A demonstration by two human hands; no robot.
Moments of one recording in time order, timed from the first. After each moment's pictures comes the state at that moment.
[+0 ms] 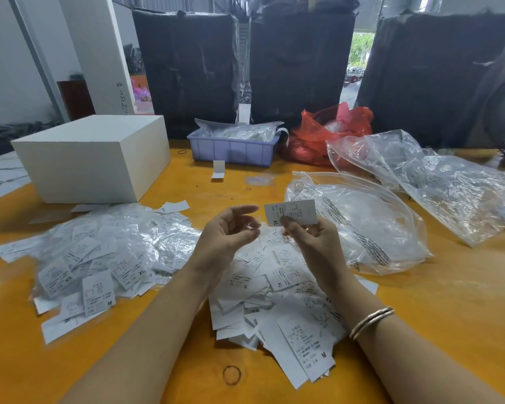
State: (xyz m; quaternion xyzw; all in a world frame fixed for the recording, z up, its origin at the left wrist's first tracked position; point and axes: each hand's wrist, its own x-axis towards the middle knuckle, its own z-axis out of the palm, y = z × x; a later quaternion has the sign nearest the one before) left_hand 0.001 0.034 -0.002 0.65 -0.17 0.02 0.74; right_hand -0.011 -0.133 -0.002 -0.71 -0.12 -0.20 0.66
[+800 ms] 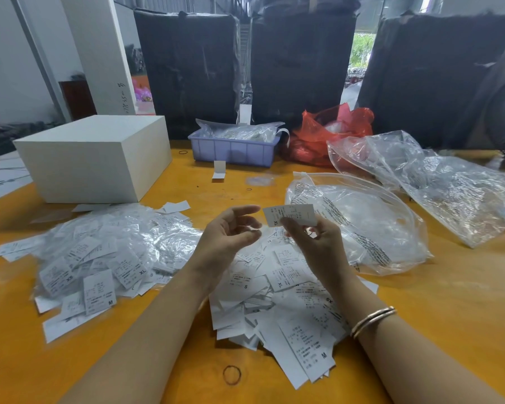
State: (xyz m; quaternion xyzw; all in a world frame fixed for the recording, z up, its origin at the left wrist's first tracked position) left_hand 0.002 0.036 -0.003 0.65 -0.18 0.02 0.74; right_hand -0.009 -0.138 -0.004 -0.75 -0.17 -0.26 0.59
